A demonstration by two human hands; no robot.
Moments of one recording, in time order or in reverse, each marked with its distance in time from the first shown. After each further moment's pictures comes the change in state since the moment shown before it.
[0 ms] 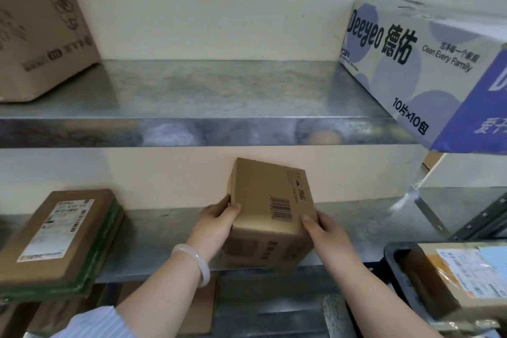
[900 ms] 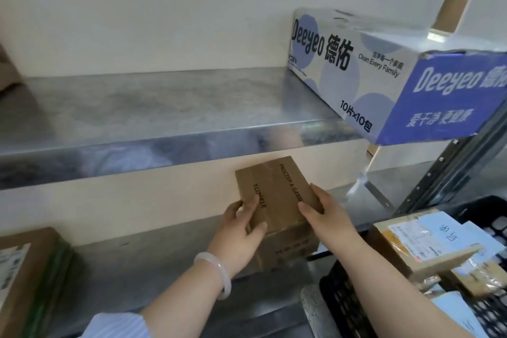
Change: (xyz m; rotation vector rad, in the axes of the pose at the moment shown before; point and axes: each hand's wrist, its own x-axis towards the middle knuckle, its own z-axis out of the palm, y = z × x) left_hand -0.002 0.015 0.064 0.448 -0.325 0.331; right_hand -0.006 -0.018 -0.048 -0.251 0.168 -0.011
